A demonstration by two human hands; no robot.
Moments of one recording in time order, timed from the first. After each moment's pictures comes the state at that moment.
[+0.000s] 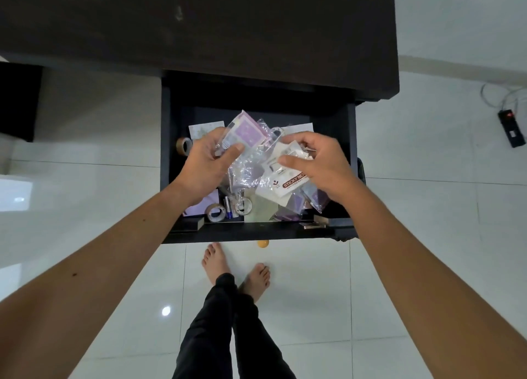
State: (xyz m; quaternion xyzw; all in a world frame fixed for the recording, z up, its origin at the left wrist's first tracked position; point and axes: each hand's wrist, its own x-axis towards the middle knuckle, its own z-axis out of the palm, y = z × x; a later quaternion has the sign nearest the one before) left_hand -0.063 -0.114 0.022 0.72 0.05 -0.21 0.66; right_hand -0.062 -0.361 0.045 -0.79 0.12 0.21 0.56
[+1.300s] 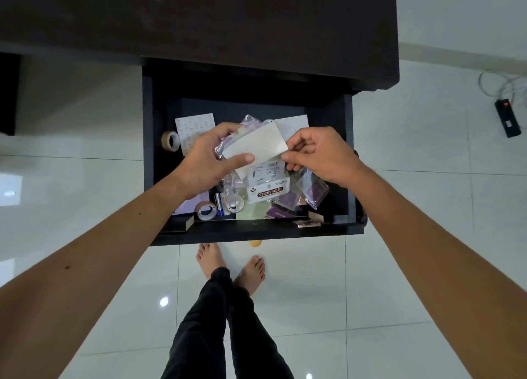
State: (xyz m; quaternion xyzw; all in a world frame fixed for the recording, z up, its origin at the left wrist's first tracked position) left_hand -0.054 -0.127 0.013 0.73 0.00 -0.26 0.63; right_hand -0.045 -0.385 0.036 -0.83 0.06 0.27 0.48
